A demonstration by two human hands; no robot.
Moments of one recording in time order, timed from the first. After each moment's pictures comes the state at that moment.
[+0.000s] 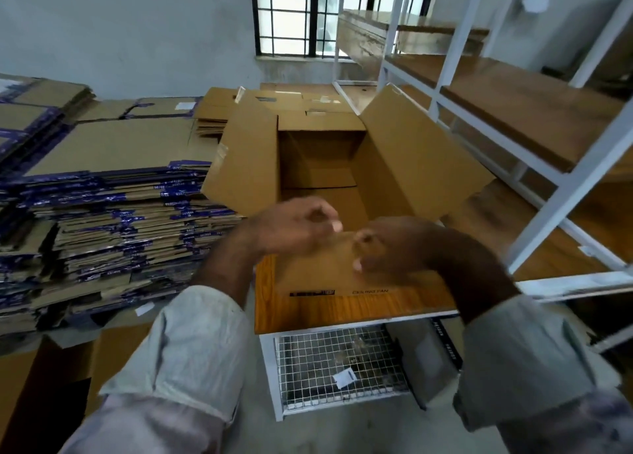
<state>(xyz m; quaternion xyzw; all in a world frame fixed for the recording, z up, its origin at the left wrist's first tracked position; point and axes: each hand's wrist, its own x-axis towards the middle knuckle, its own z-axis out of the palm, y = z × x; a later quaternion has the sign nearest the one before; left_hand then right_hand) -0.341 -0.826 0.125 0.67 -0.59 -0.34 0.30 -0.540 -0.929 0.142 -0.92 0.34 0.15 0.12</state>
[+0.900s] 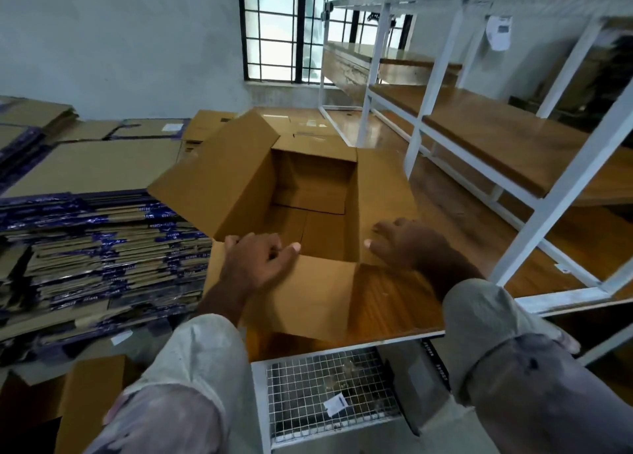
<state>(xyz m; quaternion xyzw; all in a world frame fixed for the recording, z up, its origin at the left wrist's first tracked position) -0.287 -0.843 0.034 0.78 -0.55 -0.05 0.27 -0.542 -1.004 0.098 -0.87 0.48 0.05 0.04</state>
